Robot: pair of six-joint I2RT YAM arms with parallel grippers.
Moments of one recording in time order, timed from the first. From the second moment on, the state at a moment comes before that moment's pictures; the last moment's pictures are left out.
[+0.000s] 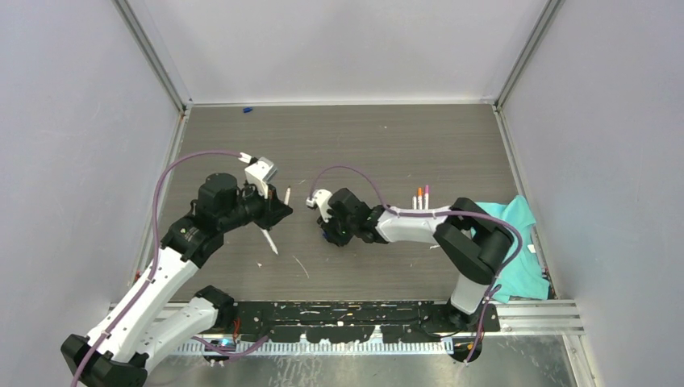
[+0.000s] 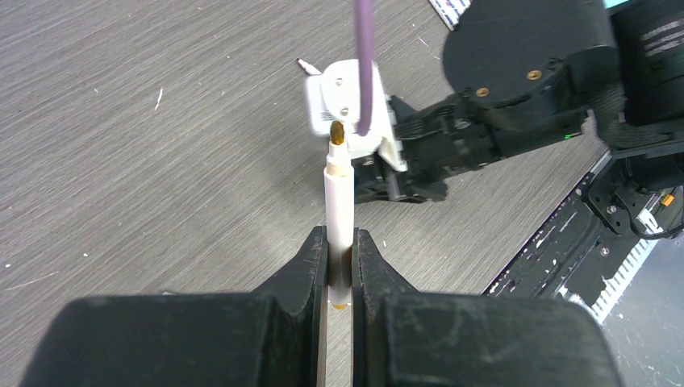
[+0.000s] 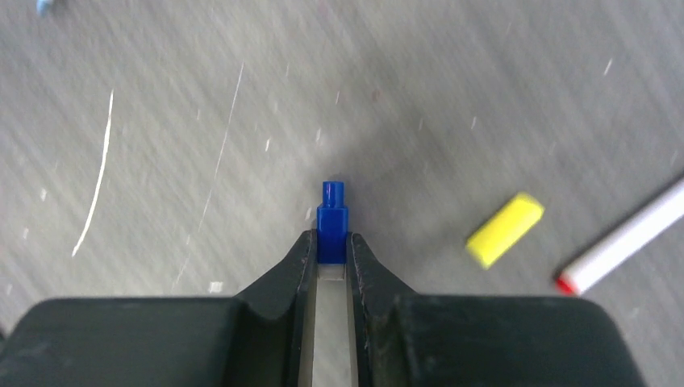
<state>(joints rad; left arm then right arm) -0.48 0.81 0.82 -0.46 0.32 -0.11 0.92 1.77 0.93 0.02 -0.11 -0.02</state>
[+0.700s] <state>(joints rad) -0.48 0.80 0.82 -0.46 0.33 -0.11 1.01 1.51 0.75 -0.23 0.01 0.15</state>
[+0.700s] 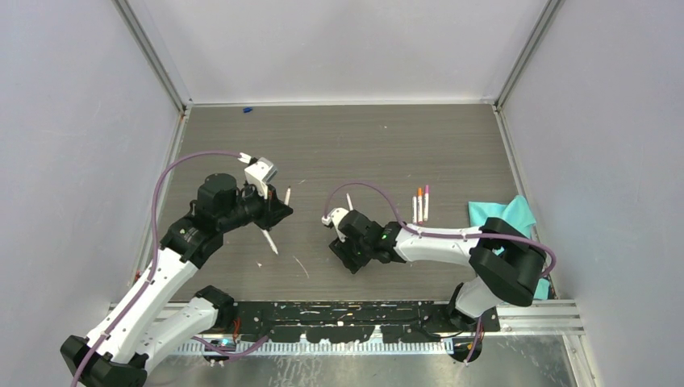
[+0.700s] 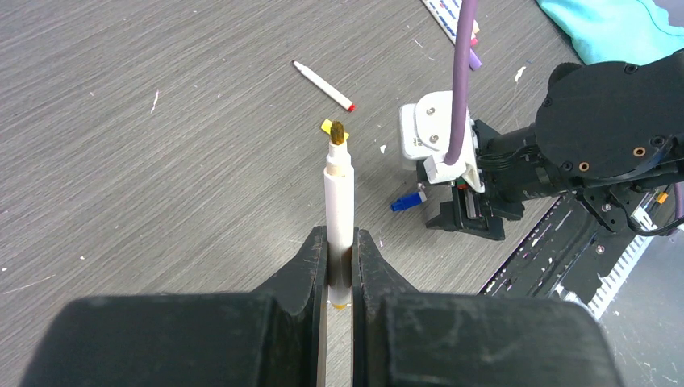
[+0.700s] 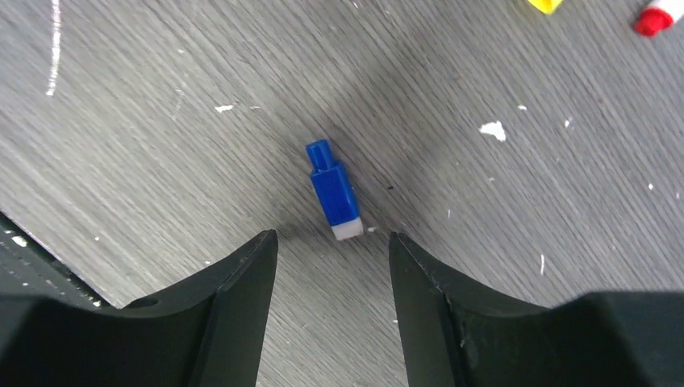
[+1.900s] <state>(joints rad) -0.48 0.77 0.82 -0.46 0.33 -0.11 0.90 1.62 0.86 -0.27 0.16 0.33</state>
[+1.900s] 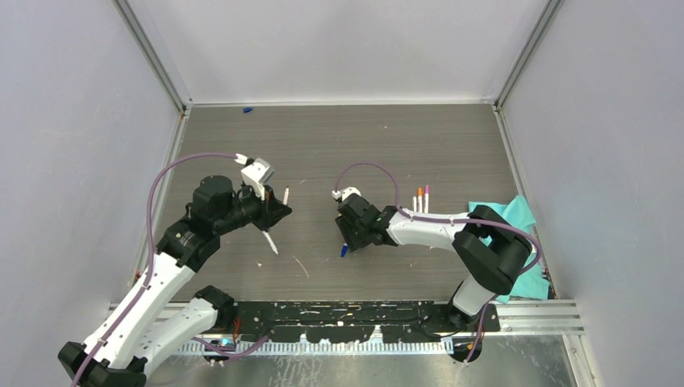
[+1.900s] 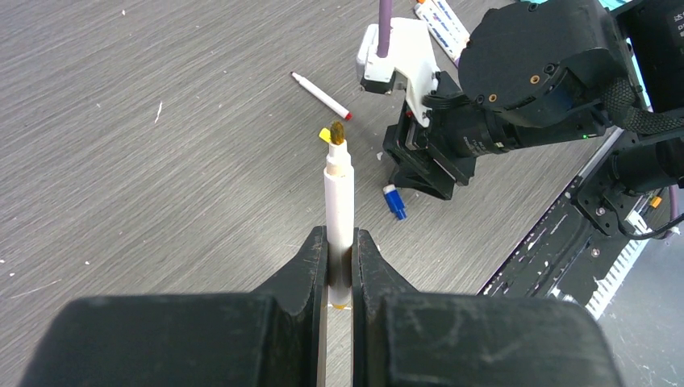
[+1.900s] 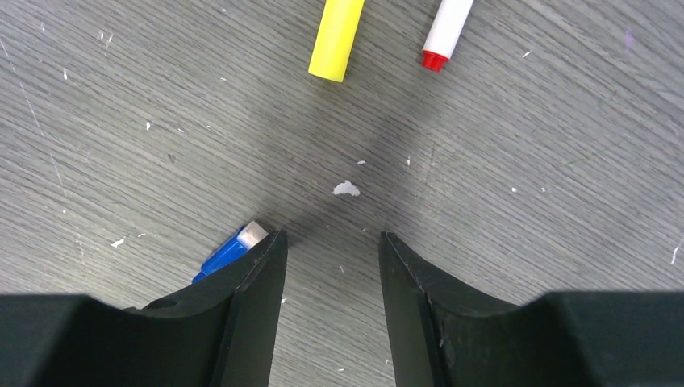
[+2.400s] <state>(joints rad) -0.48 0.73 0.82 -0.46 0.35 -0.12 0.93 1.58 0.95 -0.40 0.25 0.73</state>
